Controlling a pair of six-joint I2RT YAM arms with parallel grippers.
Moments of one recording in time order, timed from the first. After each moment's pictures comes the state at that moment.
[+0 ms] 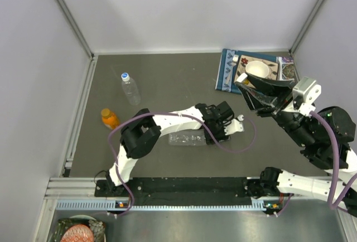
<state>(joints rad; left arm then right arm) -1.06 2.09 1.60 -0.68 0.13 0.39 1.09 0.67 1.17 -0.03 0.22 -0.31</state>
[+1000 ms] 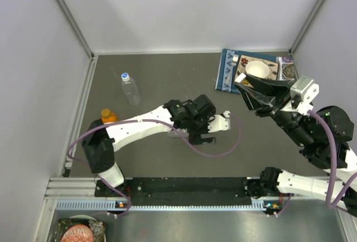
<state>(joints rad) -1.06 1.69 1.44 -0.76 0.06 0.50 1.09 0.68 1.17 -0.04 0.22 -0.30</state>
